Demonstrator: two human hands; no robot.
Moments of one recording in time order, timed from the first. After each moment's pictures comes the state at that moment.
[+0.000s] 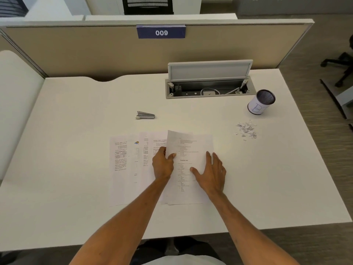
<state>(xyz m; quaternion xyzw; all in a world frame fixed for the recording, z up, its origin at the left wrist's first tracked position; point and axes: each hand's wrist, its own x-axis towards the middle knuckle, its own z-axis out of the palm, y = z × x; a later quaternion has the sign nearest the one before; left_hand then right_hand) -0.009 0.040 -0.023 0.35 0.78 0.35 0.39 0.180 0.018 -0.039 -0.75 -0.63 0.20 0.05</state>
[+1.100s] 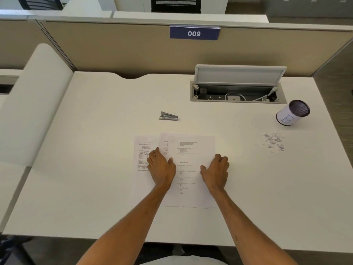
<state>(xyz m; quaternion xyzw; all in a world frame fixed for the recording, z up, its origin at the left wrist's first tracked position) -0.085 0.026 -0.031 0.38 0.87 0.20 0.24 0.094 0.054 -0.024 -0.79 -0.57 0.24 0.06</state>
